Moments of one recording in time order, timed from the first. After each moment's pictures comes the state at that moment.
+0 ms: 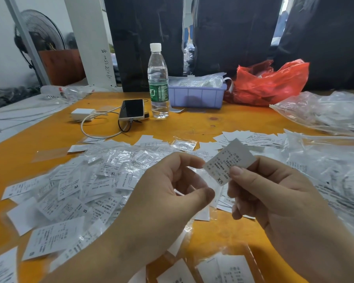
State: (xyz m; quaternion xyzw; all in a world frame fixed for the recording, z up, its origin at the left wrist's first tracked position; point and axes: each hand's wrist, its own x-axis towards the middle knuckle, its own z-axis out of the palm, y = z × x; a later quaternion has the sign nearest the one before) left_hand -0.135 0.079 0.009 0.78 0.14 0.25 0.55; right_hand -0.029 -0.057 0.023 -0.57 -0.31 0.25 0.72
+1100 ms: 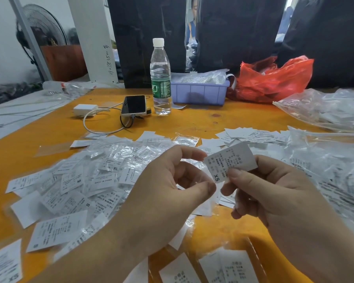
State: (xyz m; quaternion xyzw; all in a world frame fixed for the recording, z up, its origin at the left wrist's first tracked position) left_hand -0.136 0.081 0.009 0.78 0.14 0.25 0.56; right_hand -0.029 -0.055 0.018 -0.58 -0.32 0.25 0.70
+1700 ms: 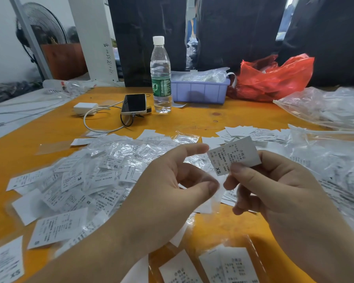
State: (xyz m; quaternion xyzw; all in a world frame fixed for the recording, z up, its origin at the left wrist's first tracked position) left_hand -0.137 0.077 0.013 0.79 0.14 0.23 0.56; right_hand -0.031 -0.056 0.020 -0.60 -0.33 0.21 0.70
